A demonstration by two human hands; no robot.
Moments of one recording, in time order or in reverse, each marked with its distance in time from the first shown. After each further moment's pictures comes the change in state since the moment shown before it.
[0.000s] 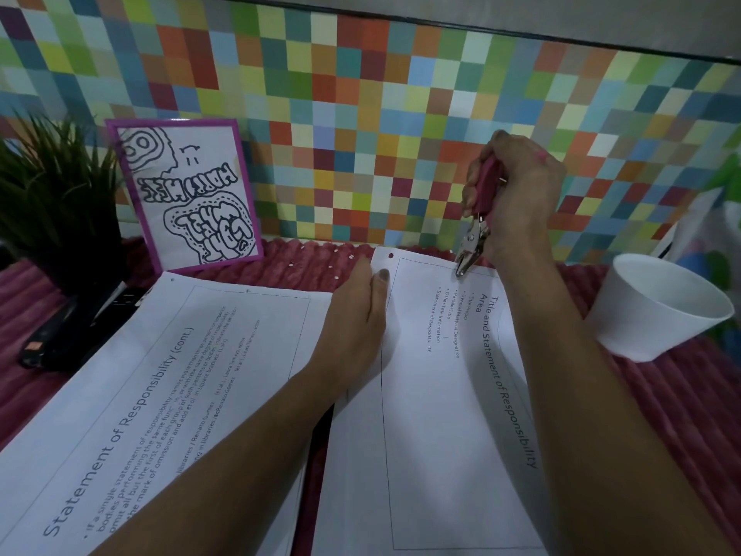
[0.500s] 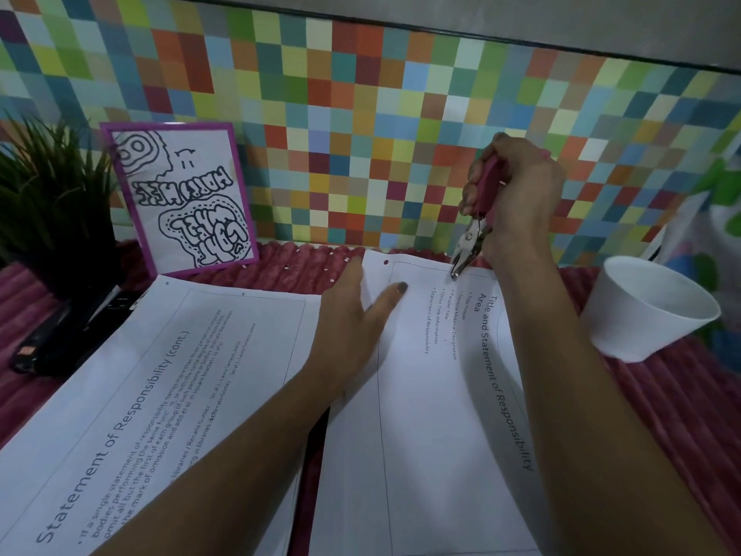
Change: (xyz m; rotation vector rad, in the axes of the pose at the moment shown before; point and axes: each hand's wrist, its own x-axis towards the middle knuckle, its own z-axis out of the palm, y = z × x) left_hand 0.002 -0.001 -0.002 -0.044 0.012 0.019; right_hand 0.003 -0.005 -0.003 0.053 0.021 0.074
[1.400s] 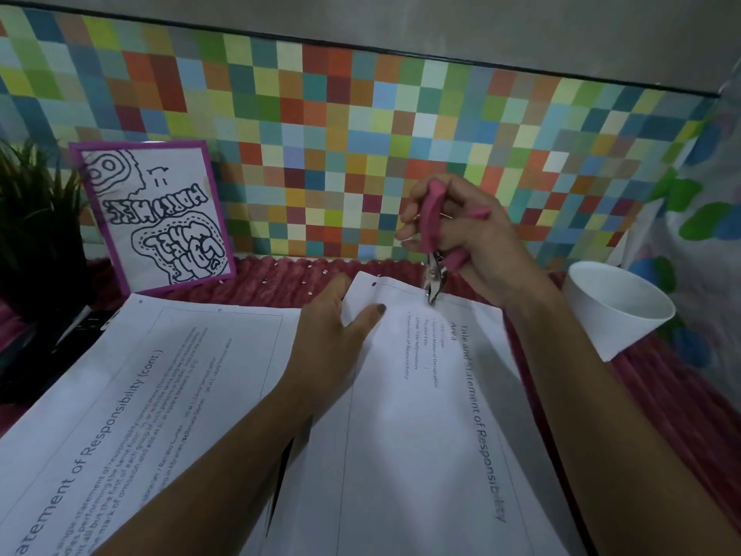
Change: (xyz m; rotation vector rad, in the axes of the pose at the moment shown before) left_hand -0.008 0.016 -0.003 -0.022 -0.036 -0.016; right_hand -0.018 -0.005 -0.033 -0.214 -0.616 0.081
